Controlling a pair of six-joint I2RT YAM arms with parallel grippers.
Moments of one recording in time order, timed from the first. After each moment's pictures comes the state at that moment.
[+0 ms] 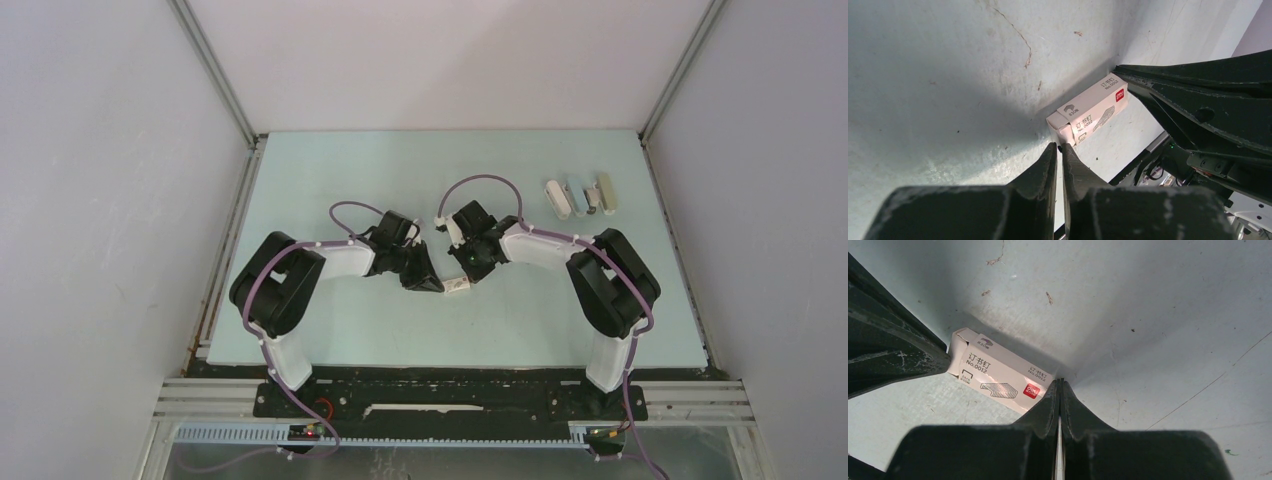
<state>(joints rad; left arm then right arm) -0.57 1.80 0.90 -0.08 0.50 -0.79 0.68 1.85 1.17 -0.47 -0.08 -0.03</state>
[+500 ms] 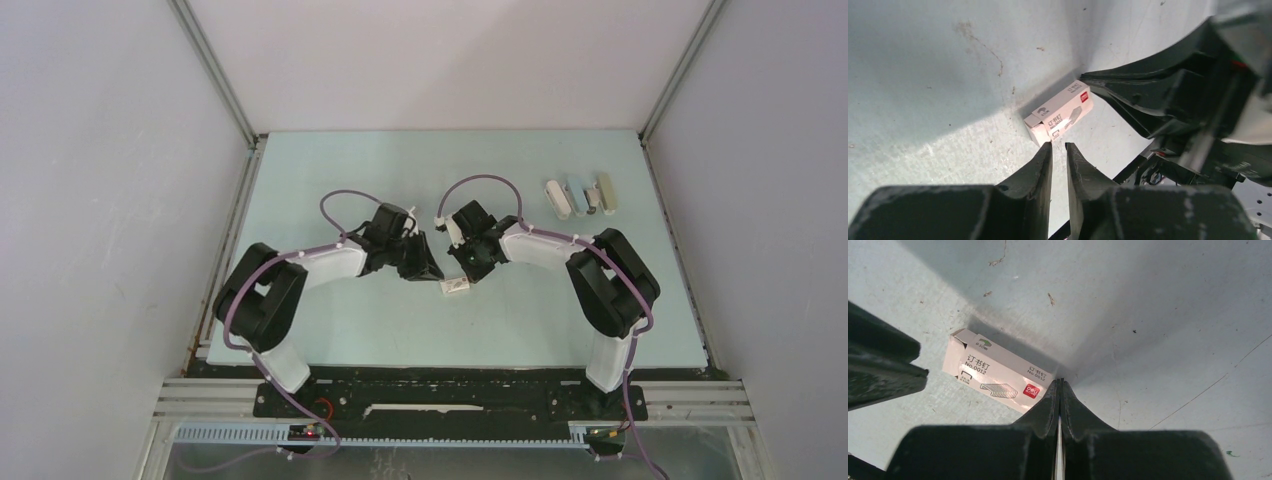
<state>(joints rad) -0.57 1.70 0.90 -0.08 0.44 -0.76 0.68 1.85 1.17 -0.48 -0.08 -0.03</state>
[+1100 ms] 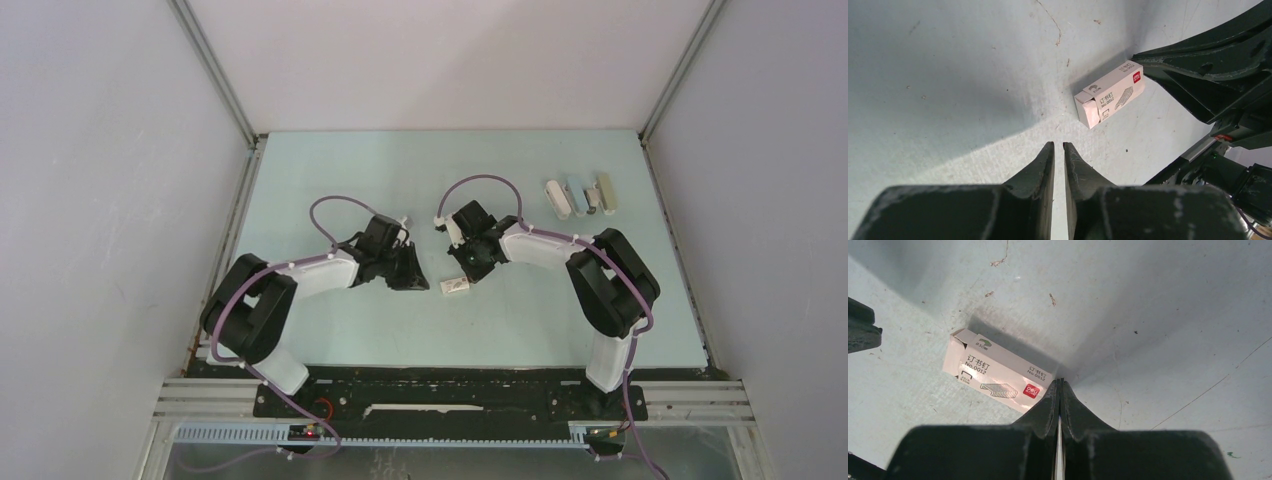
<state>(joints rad) -0.56 1.60 0.79 -0.12 0.32 -0.67 0.68 1.85 1.17 -0.48 -0.09 -0.03</state>
